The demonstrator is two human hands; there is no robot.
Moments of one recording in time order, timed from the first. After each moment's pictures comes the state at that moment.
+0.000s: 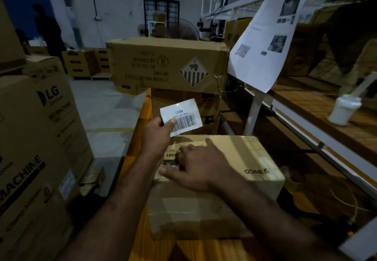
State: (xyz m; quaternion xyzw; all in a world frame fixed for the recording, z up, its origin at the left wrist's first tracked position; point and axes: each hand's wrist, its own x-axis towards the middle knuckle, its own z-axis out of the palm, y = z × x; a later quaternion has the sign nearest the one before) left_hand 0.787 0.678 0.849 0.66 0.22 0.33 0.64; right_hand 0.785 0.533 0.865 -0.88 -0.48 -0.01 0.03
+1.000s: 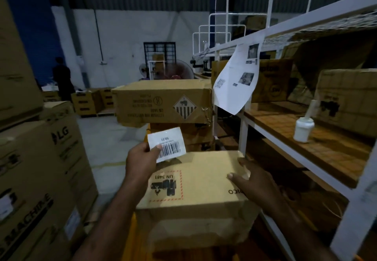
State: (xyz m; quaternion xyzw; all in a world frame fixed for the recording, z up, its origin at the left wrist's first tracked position) left_hand 0.732 0.664 0.890 0.68 0.24 0.34 0.61; right_hand 0.830 0.407 0.852 -0.90 -0.17 -0.03 0.40
